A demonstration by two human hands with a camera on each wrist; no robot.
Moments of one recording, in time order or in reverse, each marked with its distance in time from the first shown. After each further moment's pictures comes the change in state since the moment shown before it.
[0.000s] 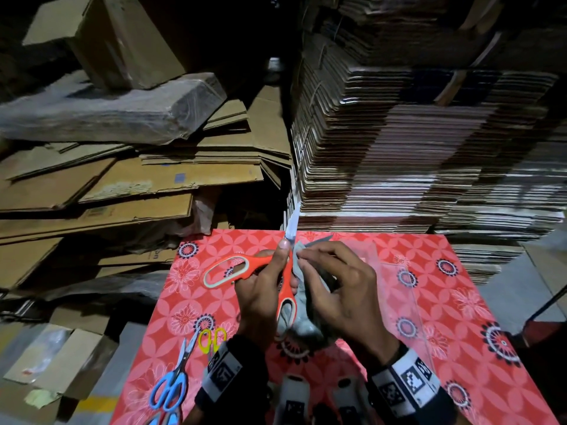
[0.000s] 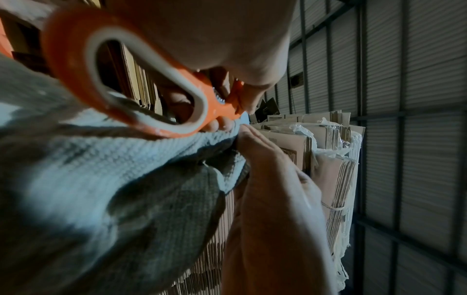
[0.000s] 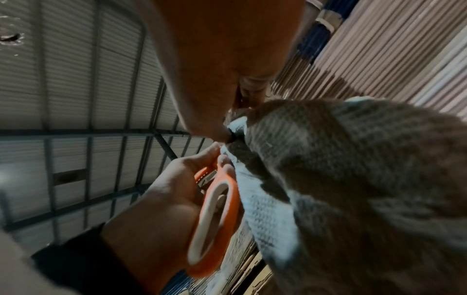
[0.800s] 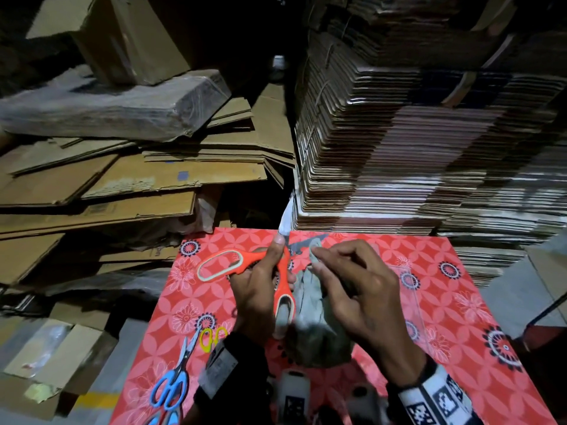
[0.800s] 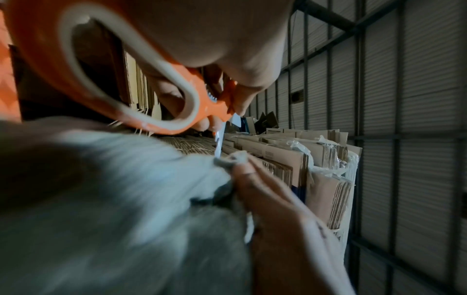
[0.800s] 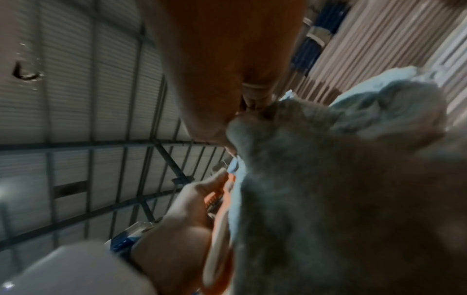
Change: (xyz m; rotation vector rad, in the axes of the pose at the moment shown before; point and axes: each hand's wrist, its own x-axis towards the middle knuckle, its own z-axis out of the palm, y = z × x) left_hand 0.007 0.012 -0.001 -0.065 0.089 -0.074; right_hand 0.002 -0.005 -0.018 -0.053 -0.012 -0.020
